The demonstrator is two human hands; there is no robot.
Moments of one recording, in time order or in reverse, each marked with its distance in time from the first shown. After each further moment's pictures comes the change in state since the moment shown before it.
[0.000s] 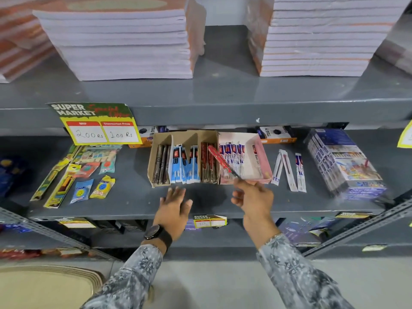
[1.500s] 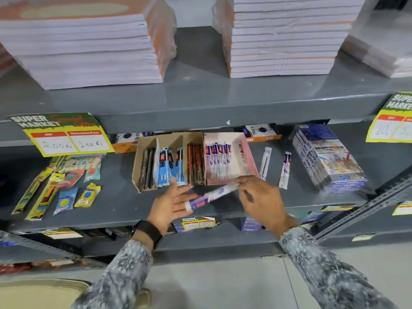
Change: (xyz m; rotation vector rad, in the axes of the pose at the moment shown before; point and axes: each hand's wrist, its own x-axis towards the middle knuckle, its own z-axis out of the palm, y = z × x) left_hand 0.009 0.055 -0.029 -1.013 -0.257 -0.378; right_hand 0.047 -0.023 -0.076 -0.965 -0.309 -1.493
